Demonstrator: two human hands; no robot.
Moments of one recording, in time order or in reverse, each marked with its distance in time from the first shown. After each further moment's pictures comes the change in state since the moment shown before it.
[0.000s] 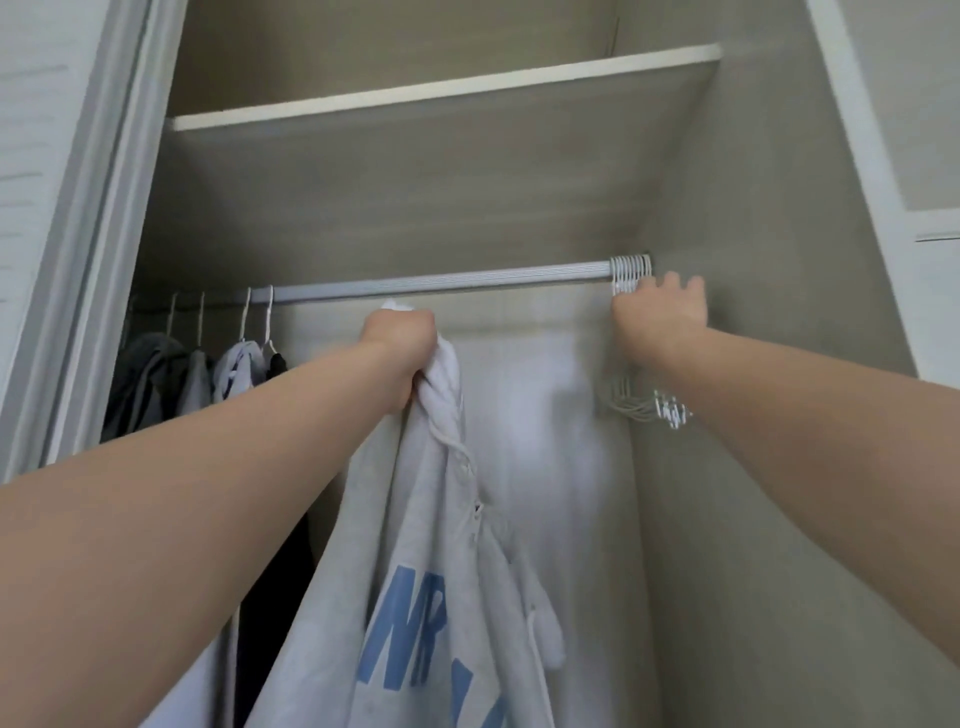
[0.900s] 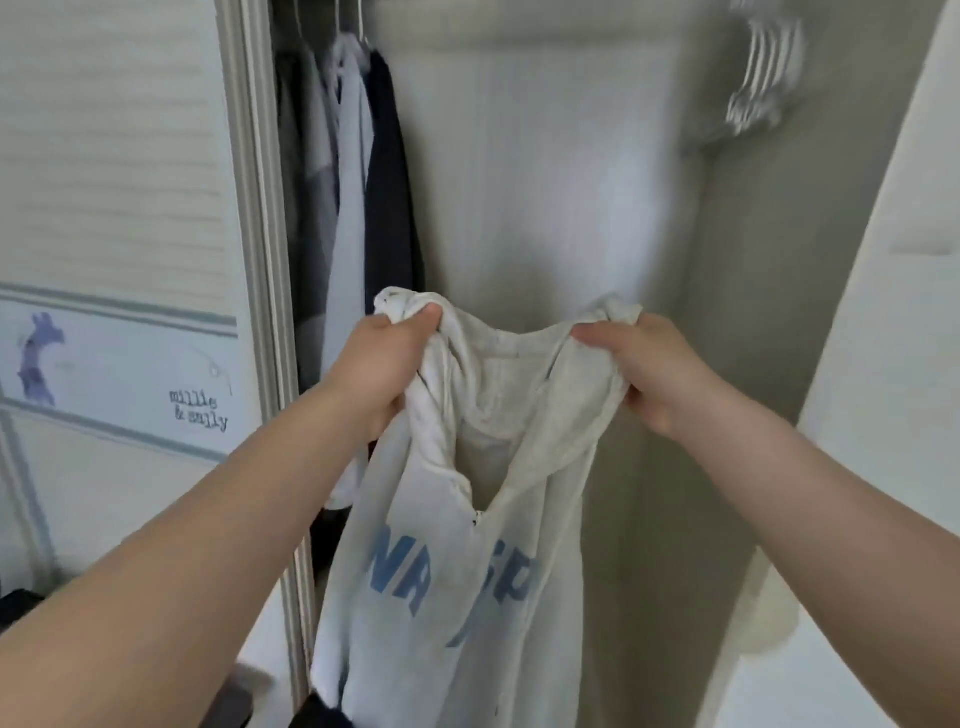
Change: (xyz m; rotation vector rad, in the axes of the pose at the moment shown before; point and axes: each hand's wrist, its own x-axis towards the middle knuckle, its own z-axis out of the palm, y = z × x) left_hand -0.320 -0.120 -0.132 -0.018 -0.021 -0.420; right_hand -0.362 -0.015 -0.001 1.847 -0.877 0.361
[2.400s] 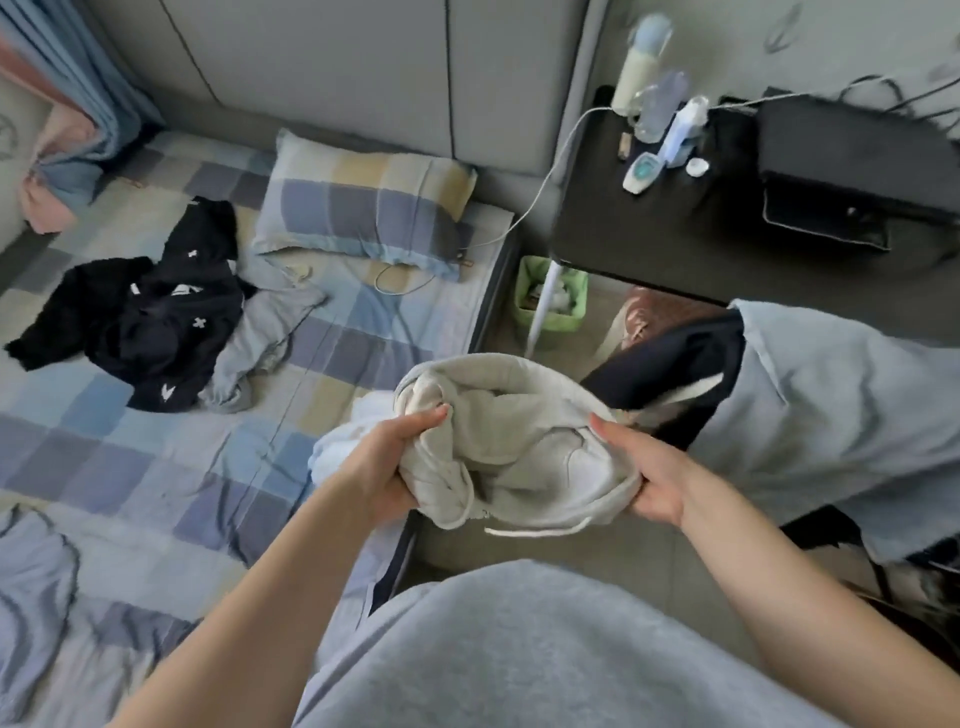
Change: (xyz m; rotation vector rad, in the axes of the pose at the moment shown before) left_hand -0.863 -0.236 -0.141 -0.811 1.338 -0.463; right_hand -0.621 0.313 0.163 -0.470 -1.685 1.191
